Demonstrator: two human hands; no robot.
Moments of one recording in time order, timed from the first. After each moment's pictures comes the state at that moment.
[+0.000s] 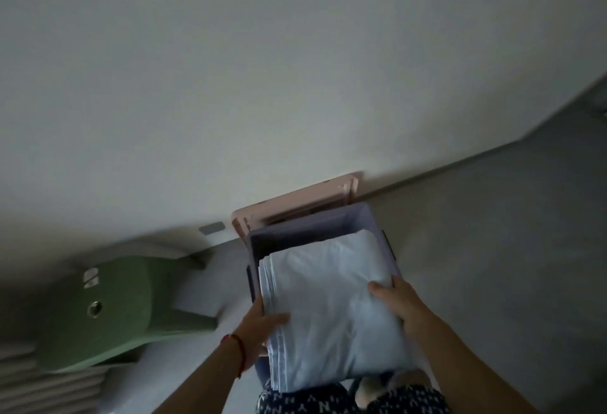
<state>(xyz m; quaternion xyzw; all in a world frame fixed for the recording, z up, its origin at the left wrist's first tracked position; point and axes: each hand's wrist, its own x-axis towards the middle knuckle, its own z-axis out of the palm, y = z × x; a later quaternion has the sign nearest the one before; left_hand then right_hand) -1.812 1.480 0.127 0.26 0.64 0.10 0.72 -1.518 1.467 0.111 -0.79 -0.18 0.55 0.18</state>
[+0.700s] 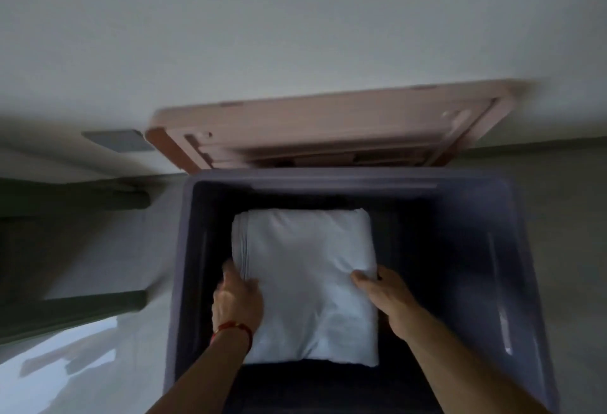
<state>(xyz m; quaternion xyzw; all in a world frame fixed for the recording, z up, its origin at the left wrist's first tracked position) -1.747 1.601 -0.351 0.30 0.86 0.07 0.40 -1.504 1.634 -0.385 -0.74 -0.23 0.63 0.06</state>
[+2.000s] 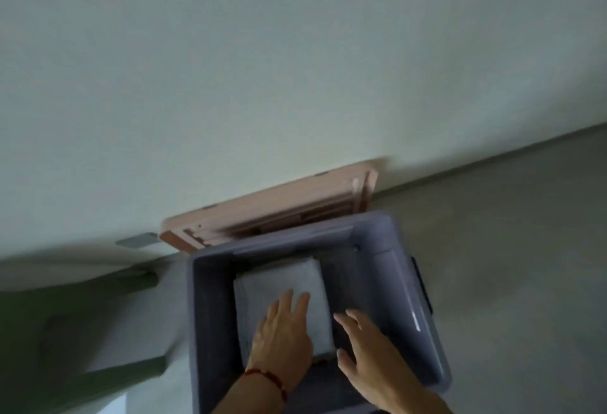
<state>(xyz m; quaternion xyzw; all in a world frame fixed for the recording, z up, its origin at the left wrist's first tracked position) -1.635 1.615 -0.157 0.69 0.61 -0.20 0.33 -1.461 1.565 -0.185 -0.64 -0.61 0.47 -0.04</state>
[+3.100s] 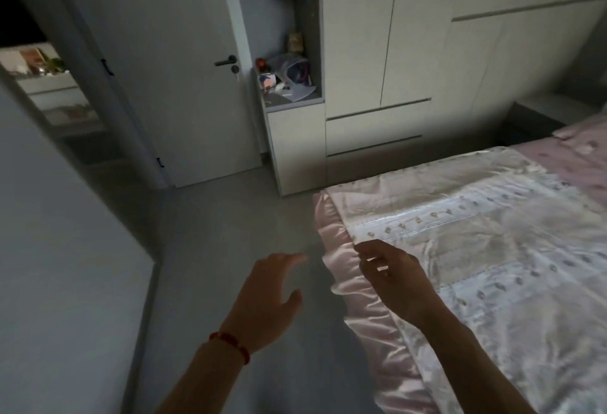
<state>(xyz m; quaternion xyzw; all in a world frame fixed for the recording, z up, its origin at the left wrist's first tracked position) -1.031 1.309 0.360 0.94 -0.19 -0.02 0.29 -1.032 1.049 0.357 -0.88 -0.01 -0.05 0.48</state>
